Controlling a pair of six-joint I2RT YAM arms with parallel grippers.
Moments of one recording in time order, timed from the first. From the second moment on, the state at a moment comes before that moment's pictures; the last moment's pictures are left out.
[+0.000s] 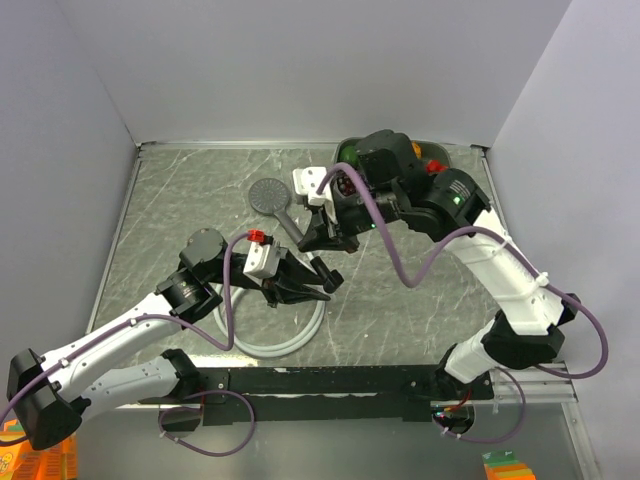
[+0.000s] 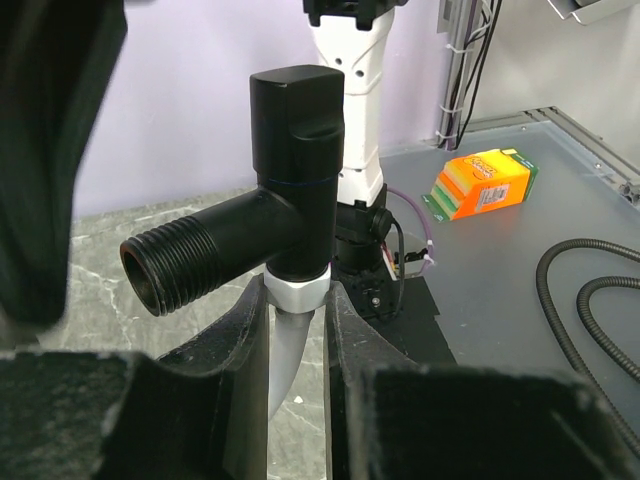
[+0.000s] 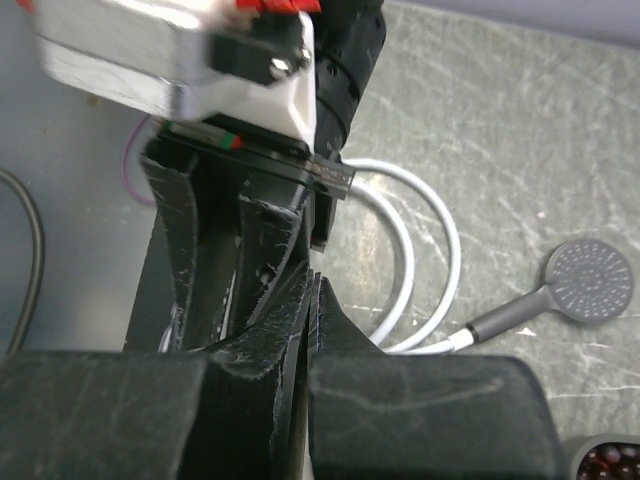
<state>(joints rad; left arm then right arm) -0.83 0.95 0.78 0.35 0.93 -0.04 0.88 1.49 2.06 -1.14 -0.68 -0.52</state>
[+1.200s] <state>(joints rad) -0.82 0.94 0.78 0.34 0.92 -0.05 0.85 1.35 1.88 -1.01 -0.48 -0.49</state>
